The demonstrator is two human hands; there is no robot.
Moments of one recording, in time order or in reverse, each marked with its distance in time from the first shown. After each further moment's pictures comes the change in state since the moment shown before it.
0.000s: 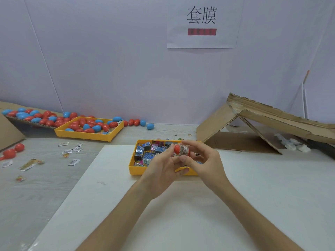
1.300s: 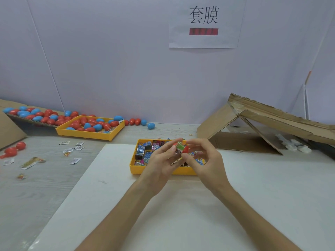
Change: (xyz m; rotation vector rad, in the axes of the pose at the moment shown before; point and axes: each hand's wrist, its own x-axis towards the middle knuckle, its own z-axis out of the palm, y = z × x) left_hand -0.003 0.005 -0.001 -0.003 0.031 0.185; right_hand -0.002 -0.001 0.004 -0.097 0.090 -0.134
